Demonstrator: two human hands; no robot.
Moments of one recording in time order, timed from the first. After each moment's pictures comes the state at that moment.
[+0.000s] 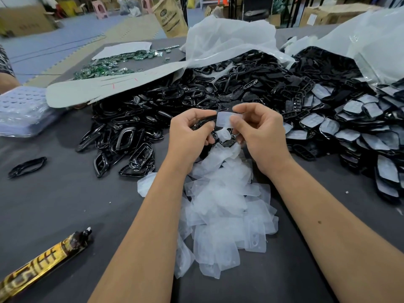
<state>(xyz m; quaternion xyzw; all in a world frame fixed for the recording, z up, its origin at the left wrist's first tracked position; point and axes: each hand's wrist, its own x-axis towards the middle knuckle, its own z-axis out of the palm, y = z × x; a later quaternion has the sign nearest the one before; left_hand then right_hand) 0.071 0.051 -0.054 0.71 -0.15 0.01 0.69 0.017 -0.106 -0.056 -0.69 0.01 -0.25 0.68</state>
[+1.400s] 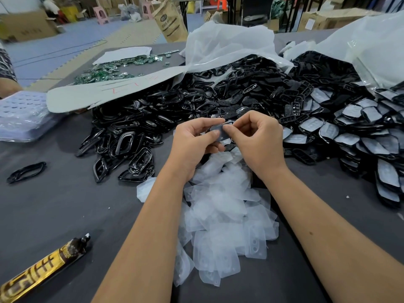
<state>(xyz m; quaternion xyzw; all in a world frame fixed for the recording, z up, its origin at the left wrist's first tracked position) 0.066 0.051 -0.054 0.65 -0.16 -0.09 0.73 0.015 -0.100 -0.053 -0.80 0.05 -0.33 0.50</state>
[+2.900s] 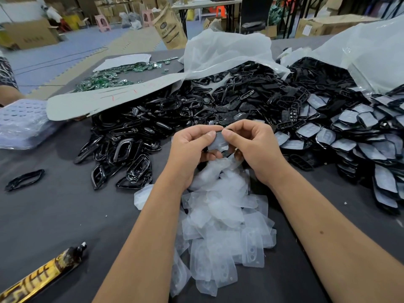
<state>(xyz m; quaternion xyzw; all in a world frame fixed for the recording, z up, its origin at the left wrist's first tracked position) 0.063 0.050 -0.052 0.62 -0.15 -0.12 0.76 0.024 -0.114 -0.062 -0.72 0.01 -0.17 0.68</state>
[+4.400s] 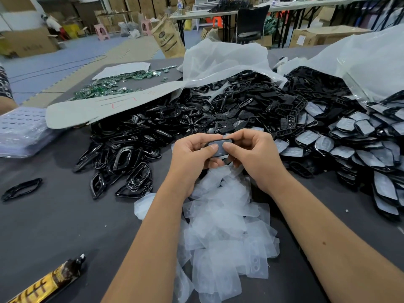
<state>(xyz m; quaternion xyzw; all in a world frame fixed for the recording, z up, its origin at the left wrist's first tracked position) 0.065 0.051 -0.057 0.63 -0.18 -0.11 0.75 0.021 -0.113 -0.063 -0.73 0.01 -0.18 0.66</state>
